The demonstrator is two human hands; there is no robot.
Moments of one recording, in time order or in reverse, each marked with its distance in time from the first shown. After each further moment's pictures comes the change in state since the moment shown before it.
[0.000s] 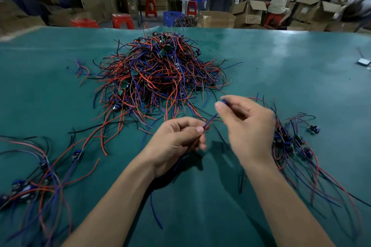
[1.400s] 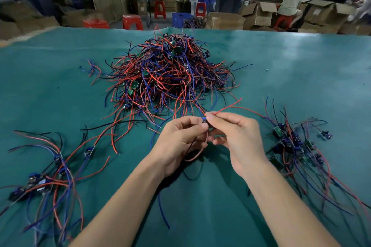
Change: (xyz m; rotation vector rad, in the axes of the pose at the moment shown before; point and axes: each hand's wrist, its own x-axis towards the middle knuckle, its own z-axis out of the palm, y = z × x) left_hand -0.001 0.005 0.002 -0.021 0.176 -0.034; right_hand -0.011 0.002 0.019 0.417 -0.272 0.541
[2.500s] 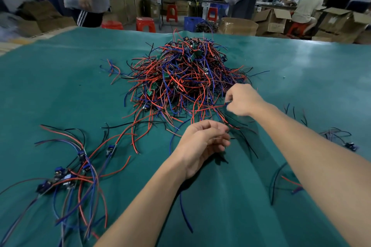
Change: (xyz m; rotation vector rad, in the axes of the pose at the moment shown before) left_hand 0.002 0.006 0.001 -0.074 0.054 -0.085; right_hand 0.140 -0.028 0.019 -1.531 -0.196 -0.225
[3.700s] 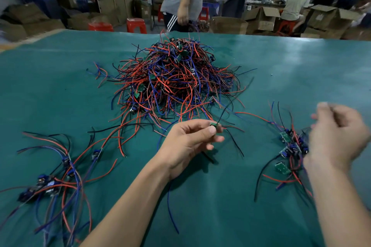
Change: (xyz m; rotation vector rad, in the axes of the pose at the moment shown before) left_hand -0.003 -0.002 -0.004 0.008 -0.153 0.100; right_hand -0.144 0.083 -0.015 1.033 1.123 0.506
